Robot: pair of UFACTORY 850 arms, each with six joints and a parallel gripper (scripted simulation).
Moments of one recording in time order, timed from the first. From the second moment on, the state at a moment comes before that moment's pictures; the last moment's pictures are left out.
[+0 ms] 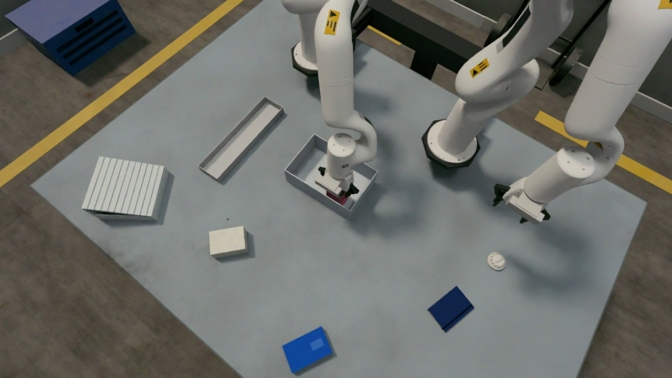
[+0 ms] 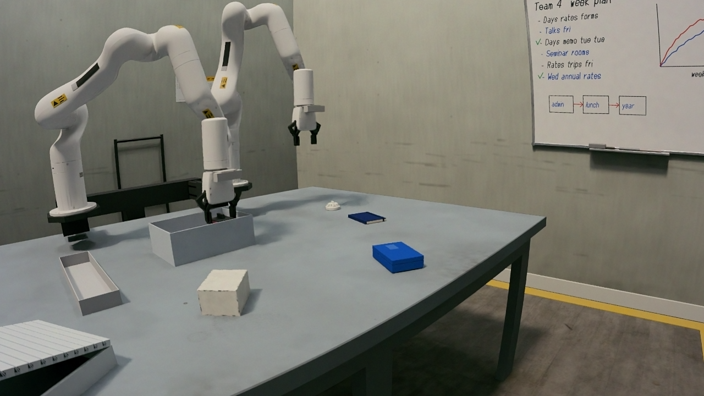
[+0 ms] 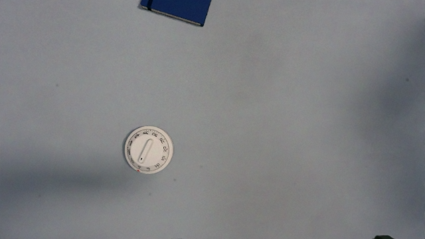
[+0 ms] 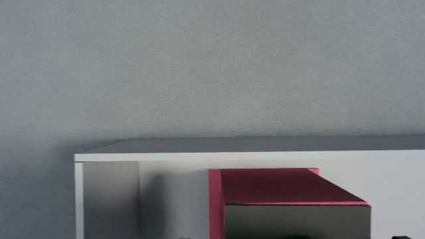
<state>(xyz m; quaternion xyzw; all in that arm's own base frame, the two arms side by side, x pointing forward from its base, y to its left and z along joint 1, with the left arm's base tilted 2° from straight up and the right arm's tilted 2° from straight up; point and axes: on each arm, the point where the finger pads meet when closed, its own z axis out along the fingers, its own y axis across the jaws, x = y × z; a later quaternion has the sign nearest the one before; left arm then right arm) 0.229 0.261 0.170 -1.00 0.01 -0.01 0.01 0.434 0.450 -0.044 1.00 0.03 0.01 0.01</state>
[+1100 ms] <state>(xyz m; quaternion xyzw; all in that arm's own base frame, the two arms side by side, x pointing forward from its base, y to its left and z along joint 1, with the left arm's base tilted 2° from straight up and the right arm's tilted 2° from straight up) 0.229 0.261 0.170 -1.00 0.01 -0.01 0.01 0.432 0.451 0.033 1.00 0.03 0.01 0.01</state>
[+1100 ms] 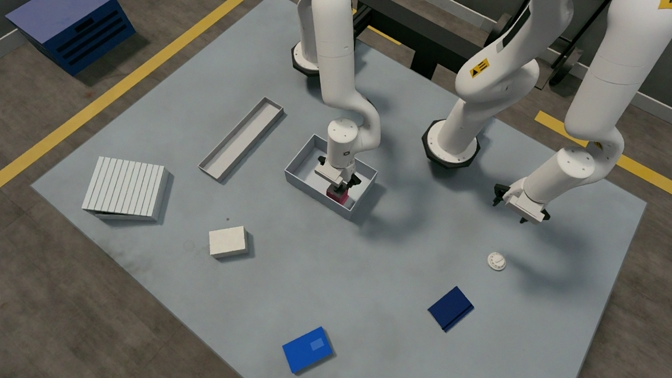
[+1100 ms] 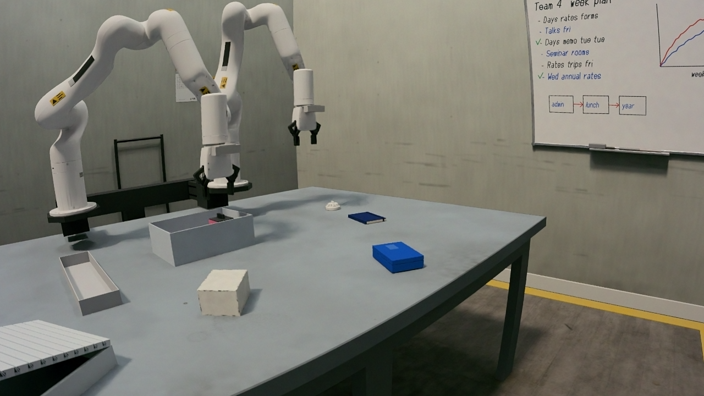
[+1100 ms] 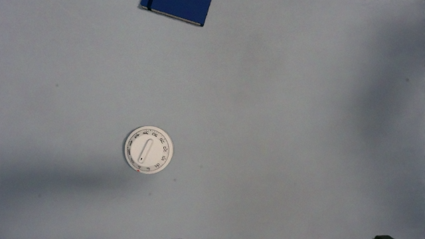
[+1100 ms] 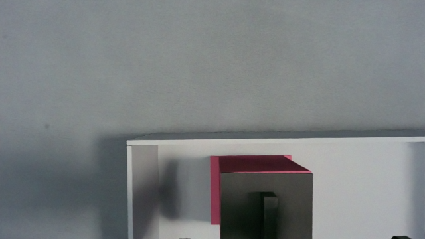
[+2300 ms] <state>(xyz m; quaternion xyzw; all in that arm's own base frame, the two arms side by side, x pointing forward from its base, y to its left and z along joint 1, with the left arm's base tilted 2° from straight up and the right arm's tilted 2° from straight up) 0.229 0.261 0.170 -1.00 0.01 -0.01 0.01 0.416 0.388 0.070 1.00 0.00 0.01 0.01</state>
